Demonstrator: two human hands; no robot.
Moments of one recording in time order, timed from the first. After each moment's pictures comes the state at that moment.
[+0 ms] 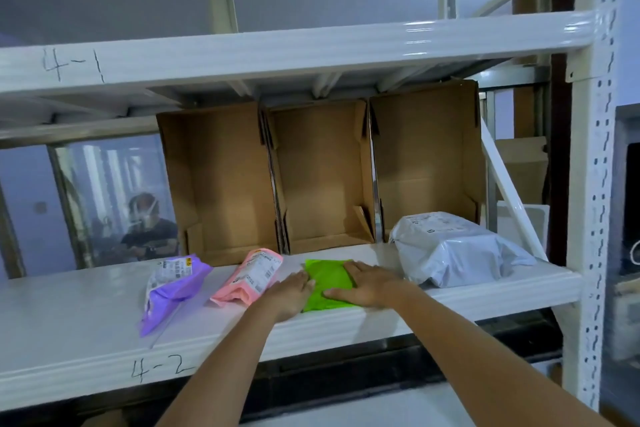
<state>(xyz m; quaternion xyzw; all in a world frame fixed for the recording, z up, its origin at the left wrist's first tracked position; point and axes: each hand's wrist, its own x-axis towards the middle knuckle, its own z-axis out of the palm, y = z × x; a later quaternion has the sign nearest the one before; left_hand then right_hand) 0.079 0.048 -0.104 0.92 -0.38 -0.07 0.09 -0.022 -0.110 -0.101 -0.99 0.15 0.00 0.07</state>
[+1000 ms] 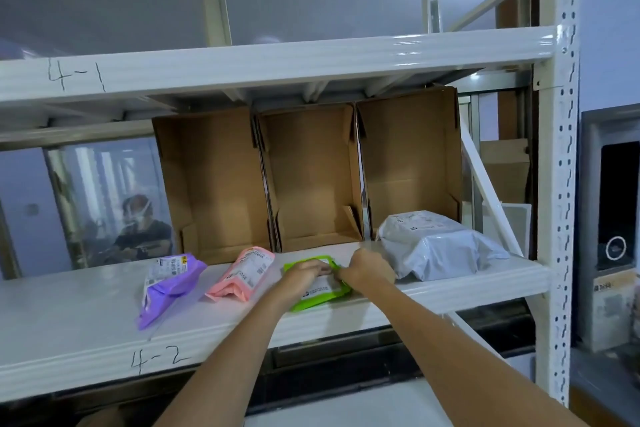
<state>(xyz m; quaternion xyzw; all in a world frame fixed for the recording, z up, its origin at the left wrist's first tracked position) 0.047 0.016 -0.097 0.77 -0.31 -0.18 0.53 -0.039 -0.097 -0.095 -0.90 0.33 -0.19 0.20</state>
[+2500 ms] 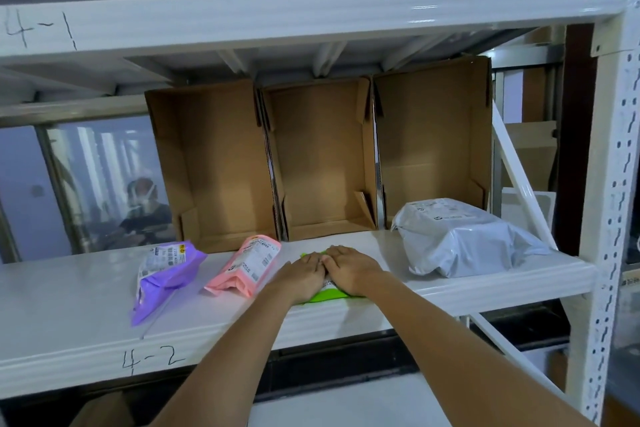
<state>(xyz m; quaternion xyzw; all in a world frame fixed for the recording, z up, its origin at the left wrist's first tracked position) 0.088 0.012 -0.111 0.89 -0.45 0.01 -0.01 0.033 -0.110 -0.126 -0.98 0.14 -0.08 0.14</state>
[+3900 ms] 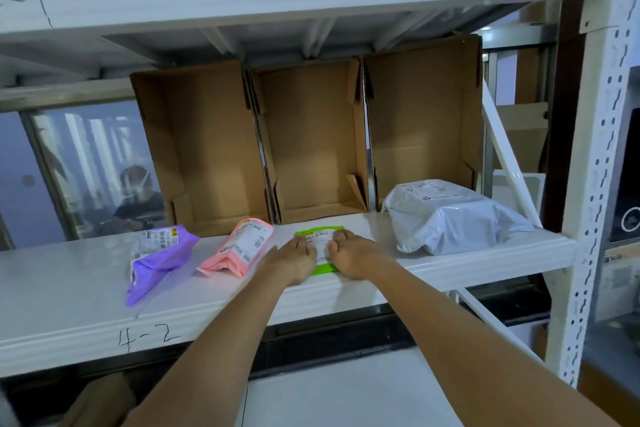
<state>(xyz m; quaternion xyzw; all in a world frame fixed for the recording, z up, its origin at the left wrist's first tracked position) 0.093 0.007 -0.120 0.93 -0.35 -0.03 0.04 0.000 -0.106 -0.116 -0.97 0.20 -0.05 0.12</state>
